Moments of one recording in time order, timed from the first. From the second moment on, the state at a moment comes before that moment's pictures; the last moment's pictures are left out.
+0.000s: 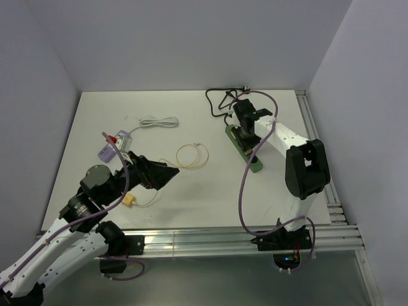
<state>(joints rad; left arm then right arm) -0.73 0.53 0.67 -0.18 0.15 -0.76 0.34 1.83 1.37 -0.82 0.12 -0.10</state>
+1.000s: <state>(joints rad) -0.73 0.51 0.64 -0.18 0.15 -0.79 0.34 1.85 1.31 -0.75 0.12 -0.01</state>
